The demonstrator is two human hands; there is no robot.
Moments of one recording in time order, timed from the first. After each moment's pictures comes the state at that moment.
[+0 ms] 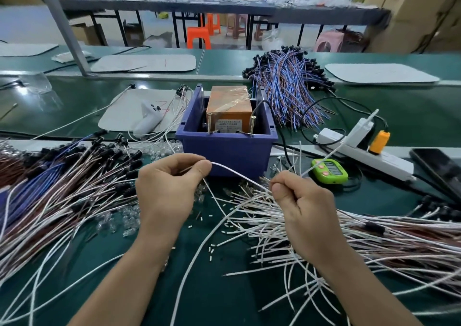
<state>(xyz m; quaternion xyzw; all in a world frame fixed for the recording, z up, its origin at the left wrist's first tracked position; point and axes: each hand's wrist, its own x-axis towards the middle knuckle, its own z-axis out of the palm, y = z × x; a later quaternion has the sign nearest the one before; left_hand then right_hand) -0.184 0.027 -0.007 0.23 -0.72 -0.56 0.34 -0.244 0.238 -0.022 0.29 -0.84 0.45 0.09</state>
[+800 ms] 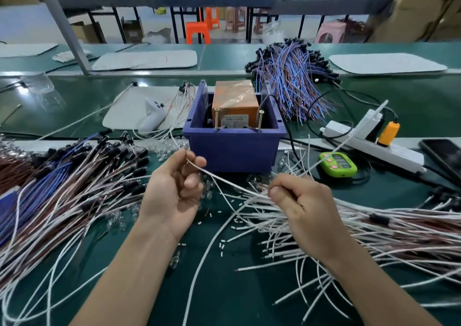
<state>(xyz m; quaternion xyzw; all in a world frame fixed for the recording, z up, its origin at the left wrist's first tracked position) -0.183 0.008 -0.002 0.20 -0.36 -0.90 0.13 -0.243 0.231 -0.027 0.29 -0.85 0.44 0.04</state>
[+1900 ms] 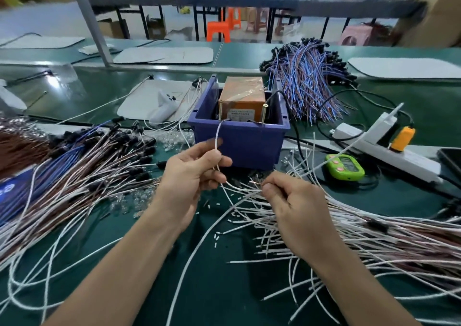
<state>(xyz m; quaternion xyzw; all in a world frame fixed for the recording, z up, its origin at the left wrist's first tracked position) -0.184 0.032 -0.009 0.19 -0.56 -0.79 0.17 -0.240 0.226 -0.032 0.32 -0.83 0.45 0.03</state>
